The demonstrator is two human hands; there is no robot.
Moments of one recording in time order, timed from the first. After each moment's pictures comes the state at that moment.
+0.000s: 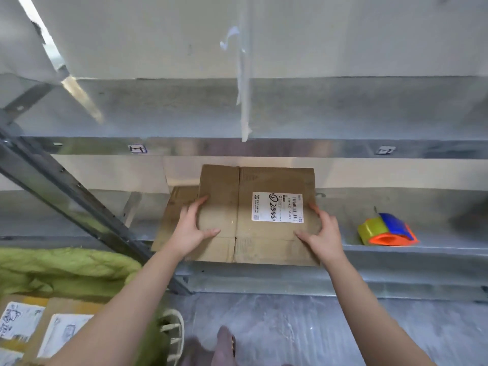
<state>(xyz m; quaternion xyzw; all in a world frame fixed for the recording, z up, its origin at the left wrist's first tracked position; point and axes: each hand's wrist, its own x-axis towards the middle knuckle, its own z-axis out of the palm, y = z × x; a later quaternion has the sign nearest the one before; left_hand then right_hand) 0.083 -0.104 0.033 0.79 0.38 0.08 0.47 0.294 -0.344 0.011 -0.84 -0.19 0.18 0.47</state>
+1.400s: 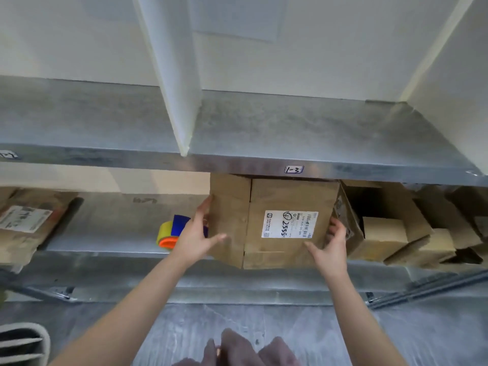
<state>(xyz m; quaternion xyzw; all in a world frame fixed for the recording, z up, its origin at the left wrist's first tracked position) 0.482 -0.519 0.030 0.82 0.31 0.12 0.47 0.669 -0.767 0.023 -0.85 -0.13 0.10 0.50</state>
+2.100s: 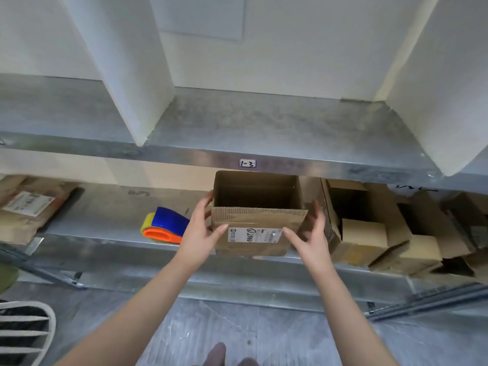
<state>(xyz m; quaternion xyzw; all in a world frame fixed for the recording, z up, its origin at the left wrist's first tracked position) 0.520 -0.602 0.046 0.77 0.30 0.24 0.50 0.699 -0.793 0.039 -0.77 -0.23 0.21 0.56</state>
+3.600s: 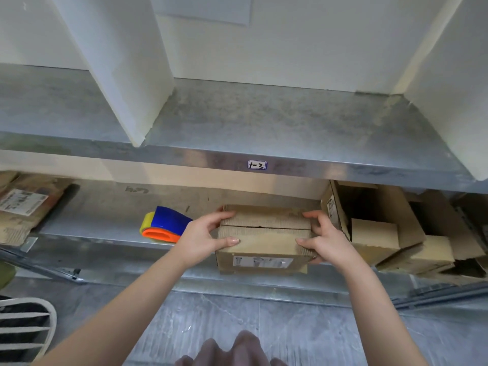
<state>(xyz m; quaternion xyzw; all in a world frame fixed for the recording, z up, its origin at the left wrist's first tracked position) 0.519 -0.577 0.043 0.79 0.28 0.09 0.55 0.728 -0.794 0.065 -0.82 -0.21 0.37 0.39</state>
